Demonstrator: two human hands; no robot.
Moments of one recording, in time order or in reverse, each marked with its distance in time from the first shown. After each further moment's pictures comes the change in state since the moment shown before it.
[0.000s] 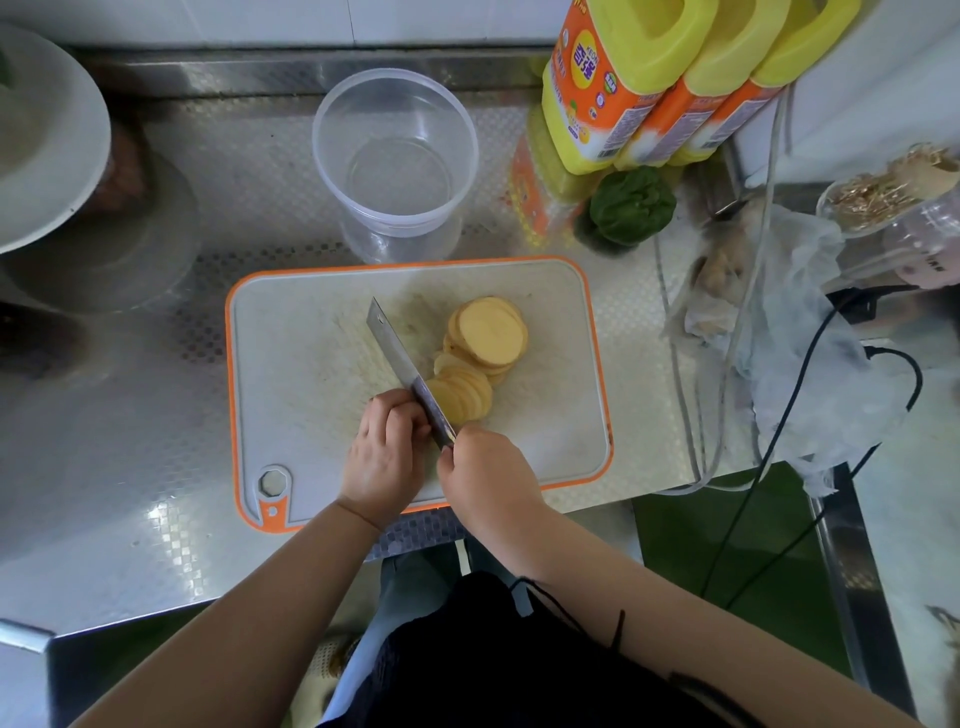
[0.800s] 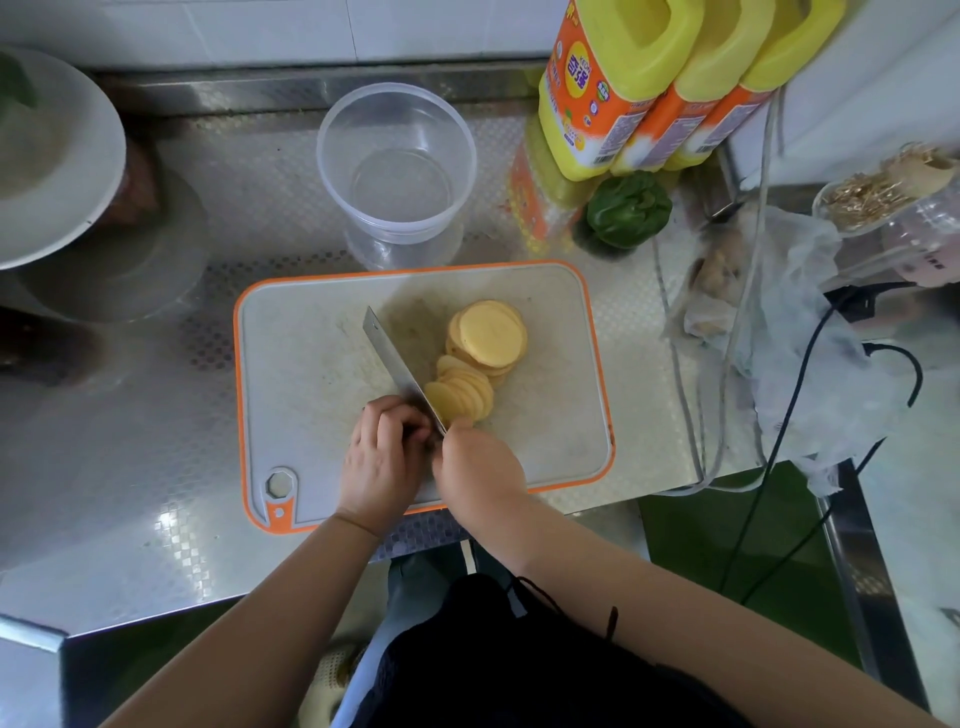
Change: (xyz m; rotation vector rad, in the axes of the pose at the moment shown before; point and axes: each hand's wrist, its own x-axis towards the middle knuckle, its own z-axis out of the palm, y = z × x) left_hand -0.008 0.003 -0.008 -0.028 -0.050 -0.169; right_hand 0.016 -0.003 0.018 -0.053 -0.036 0.013
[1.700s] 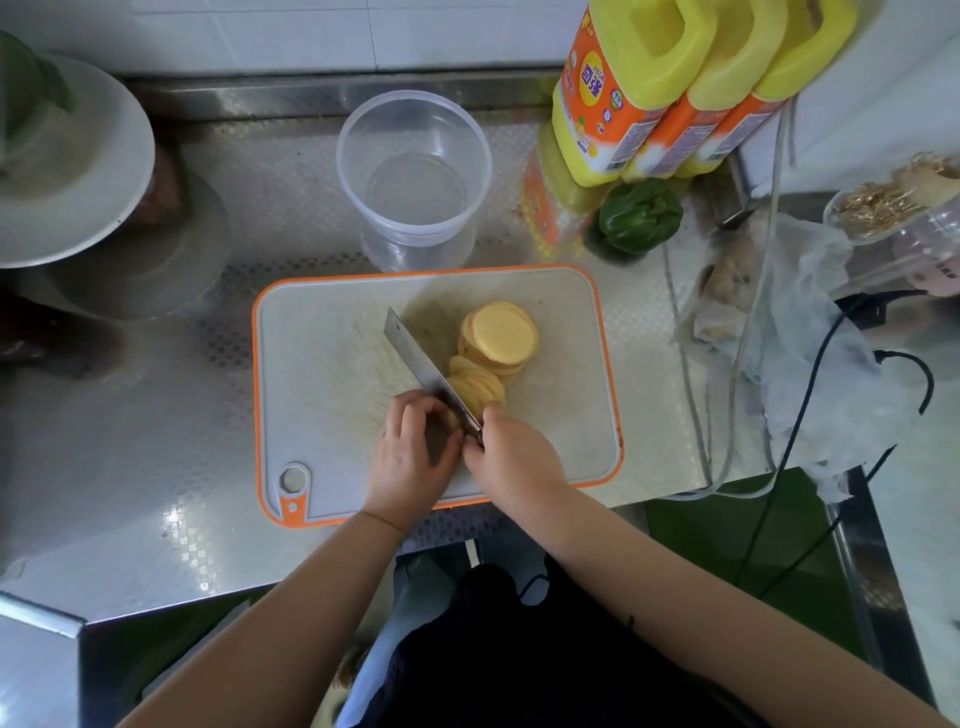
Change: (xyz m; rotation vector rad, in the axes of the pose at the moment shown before) left_hand 0.003 0.018 0.002 -0.130 -0.112 -0.190; right_hand -0.001 0.022 -0.015 0.024 0.082 -0.026
